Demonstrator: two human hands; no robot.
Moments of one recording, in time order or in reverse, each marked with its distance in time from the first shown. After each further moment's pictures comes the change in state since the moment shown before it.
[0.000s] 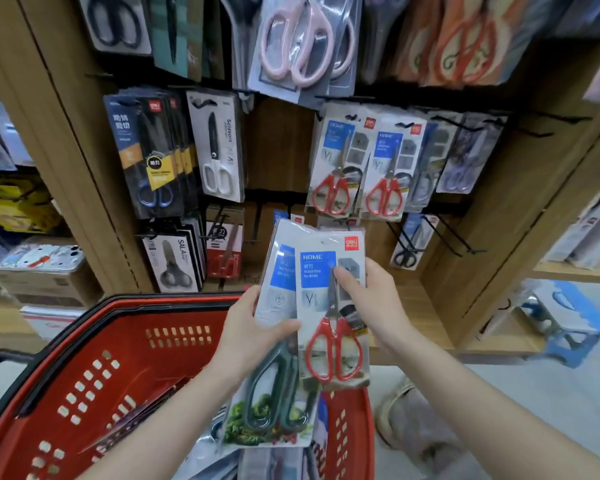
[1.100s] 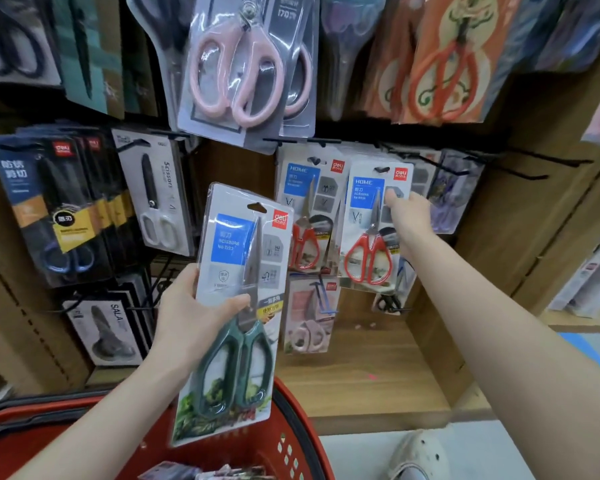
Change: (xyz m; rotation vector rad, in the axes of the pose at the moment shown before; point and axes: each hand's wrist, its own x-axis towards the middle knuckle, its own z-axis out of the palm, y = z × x) left_hand 0.125 0.060 0.011 0.009 0.232 0.191; right_hand 0.231 -0.047 -0.096 -0.023 0.479 0.029
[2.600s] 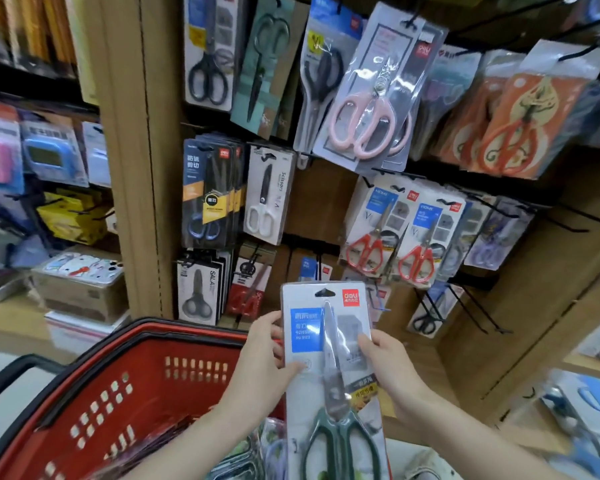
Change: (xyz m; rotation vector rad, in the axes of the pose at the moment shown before) left_hand -0.119 -0.032 -0.071 0.059 -0.170 -0.029; right_hand -0.251 0.056 0.006 -0.254 -0.575 0.138
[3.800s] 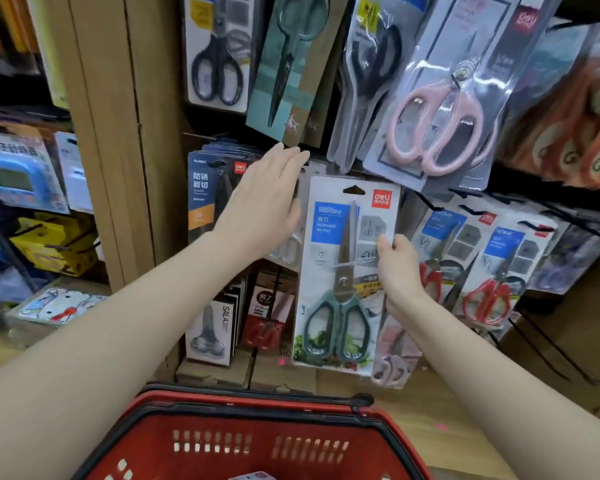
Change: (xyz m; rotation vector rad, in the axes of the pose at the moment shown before) left_hand 0.238 0.066 -0.118 0.861 0.257 0.707; right_hand 0.179 -0.132 0.055 0.150 0.343 -0.253
